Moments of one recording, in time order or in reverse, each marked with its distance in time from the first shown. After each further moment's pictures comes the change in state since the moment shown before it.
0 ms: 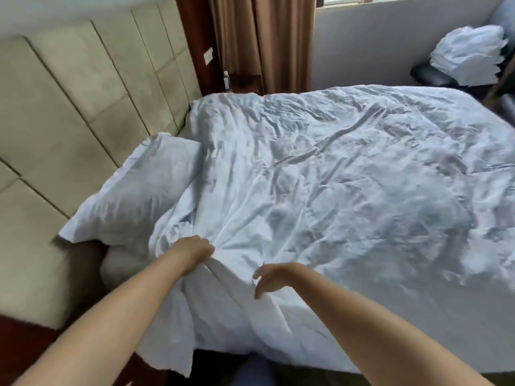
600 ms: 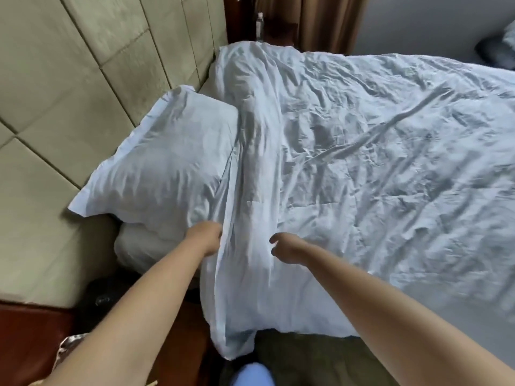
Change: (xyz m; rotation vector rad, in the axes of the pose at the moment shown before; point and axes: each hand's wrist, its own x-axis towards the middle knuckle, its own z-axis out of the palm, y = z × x) left_hand 0.096 -0.128 0.089 -0.521 -0.063 -0.262; right_hand 0.146 -0.089 -0.048 0.031 0.205 0.061
